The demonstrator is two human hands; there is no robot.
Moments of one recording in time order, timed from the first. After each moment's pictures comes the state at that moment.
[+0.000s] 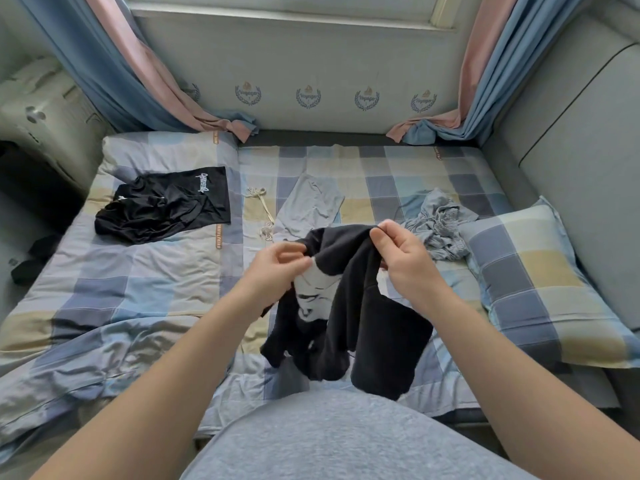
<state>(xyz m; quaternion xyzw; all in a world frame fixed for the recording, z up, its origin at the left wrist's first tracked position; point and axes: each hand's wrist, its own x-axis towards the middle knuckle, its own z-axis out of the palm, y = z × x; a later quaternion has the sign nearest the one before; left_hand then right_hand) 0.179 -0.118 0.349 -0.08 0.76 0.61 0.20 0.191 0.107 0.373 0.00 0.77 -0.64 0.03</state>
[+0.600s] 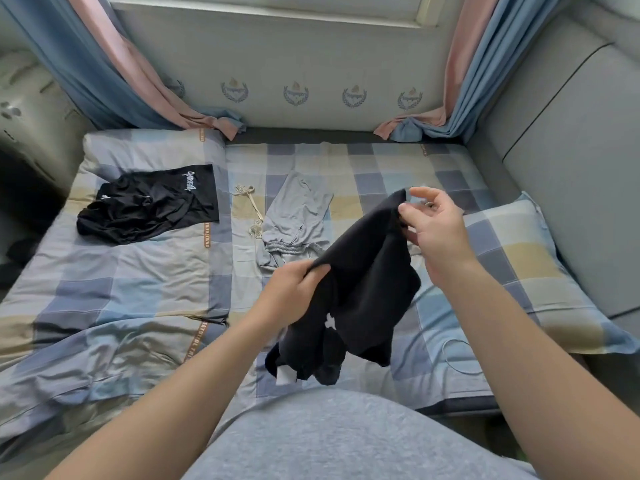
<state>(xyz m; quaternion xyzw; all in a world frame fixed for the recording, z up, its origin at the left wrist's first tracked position) 0.206 -0.086 0.332 0.07 0.84 0.52 0.14 0.186 0.134 0.415 0.18 0.71 -0.68 -0.08</state>
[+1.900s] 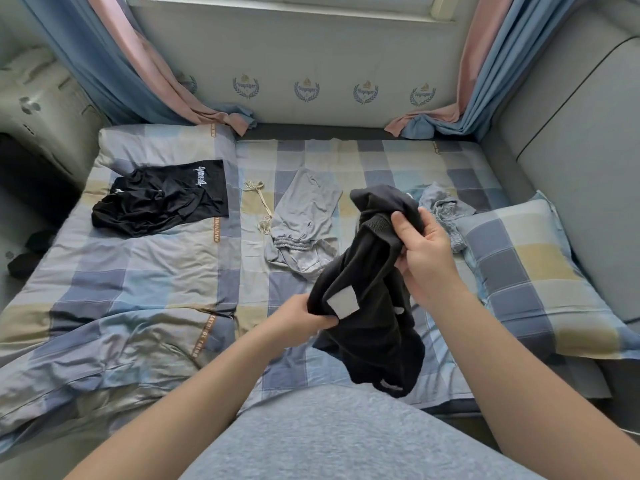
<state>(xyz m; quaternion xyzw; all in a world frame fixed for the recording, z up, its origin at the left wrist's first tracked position) 0.234 -0.087 0.314 -0.05 0.77 0.52 0.36 0.204 0.110 0.389 0.12 0.56 -0.82 -0.03</state>
